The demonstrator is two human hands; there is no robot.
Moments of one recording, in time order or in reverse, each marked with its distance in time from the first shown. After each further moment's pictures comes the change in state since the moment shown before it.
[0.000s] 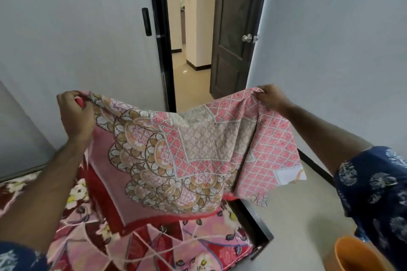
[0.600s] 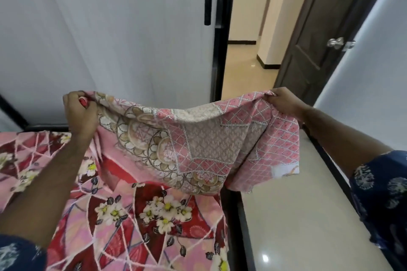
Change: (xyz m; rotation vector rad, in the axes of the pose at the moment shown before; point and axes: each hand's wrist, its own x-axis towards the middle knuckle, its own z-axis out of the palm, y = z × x) left_hand 0.001 -0.005 0.083 0.235 0.217 -0.222; right_hand 0.273 0.054 0.061 0.117 -0.463 -0.204
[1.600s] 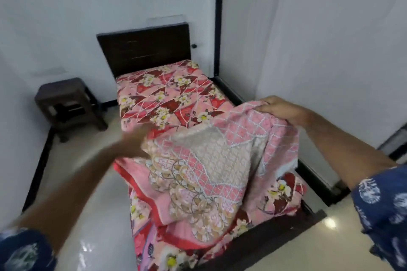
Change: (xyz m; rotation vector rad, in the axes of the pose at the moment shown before) left_hand -0.291 0.076 -0.026 0.850 -0.396 -0.565; right_hand 0.208 -0.123 0.135 -0.045 -1.068 -0.849
